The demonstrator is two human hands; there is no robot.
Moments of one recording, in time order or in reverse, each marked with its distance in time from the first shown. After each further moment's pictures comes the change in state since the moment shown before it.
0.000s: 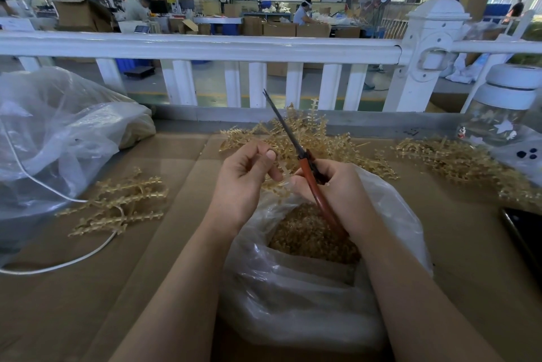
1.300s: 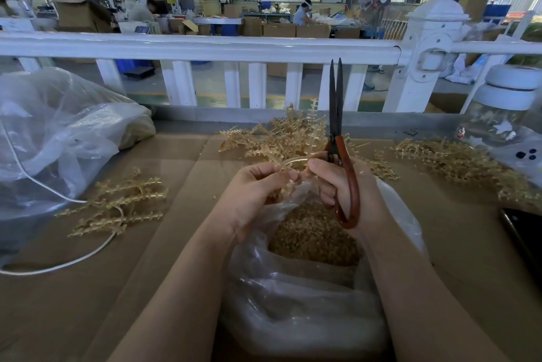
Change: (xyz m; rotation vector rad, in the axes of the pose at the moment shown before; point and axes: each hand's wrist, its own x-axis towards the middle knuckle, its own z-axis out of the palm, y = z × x) left_hand -0.006 -0.003 0.004 -0.324 -0.250 -0.388; right_hand -0.001 -0.001 -0.008 0.693 -0.022 0.051
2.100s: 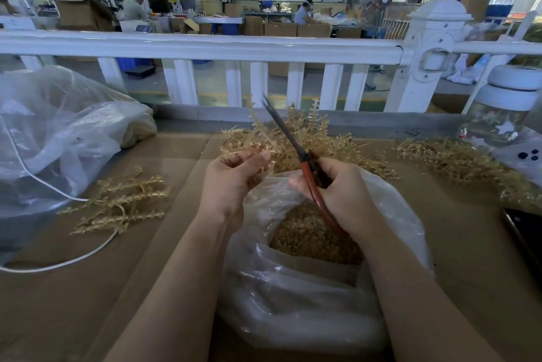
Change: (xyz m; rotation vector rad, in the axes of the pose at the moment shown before) left_hand 0.006 0.007 -0.013 -0.178 0.373 0.104; right_hand 0.000 0.011 0.001 -0.710 -0.014 -0.164
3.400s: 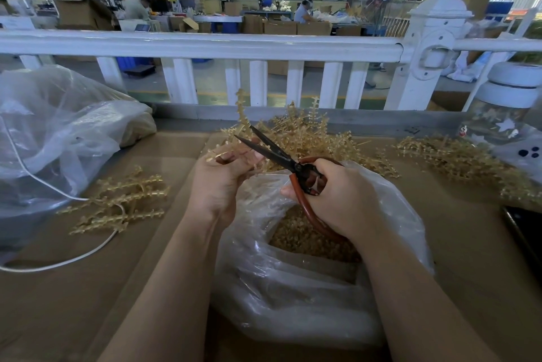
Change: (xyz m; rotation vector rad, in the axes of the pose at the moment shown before) left_hand 0.000 0.006 -0.007 -0.096 -0.042 0.108; right_hand -0.004 0.000 -0.004 -0.547 0.037 -0.094
